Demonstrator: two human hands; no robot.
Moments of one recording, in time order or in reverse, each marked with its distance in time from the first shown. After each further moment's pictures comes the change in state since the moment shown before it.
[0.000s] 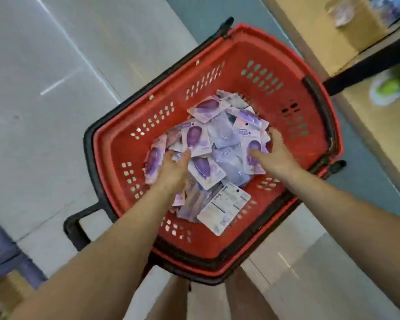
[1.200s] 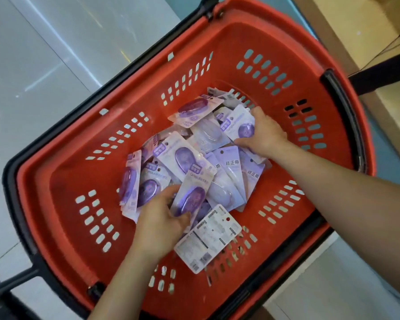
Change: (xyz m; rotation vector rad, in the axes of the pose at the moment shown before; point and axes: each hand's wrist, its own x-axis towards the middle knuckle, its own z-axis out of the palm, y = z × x) left_hand 0.000 -0.022 0.015 0.371 -0.075 0.286; right_hand 0.126 -0.020 0.011 -0.419 -0.033 -0.087
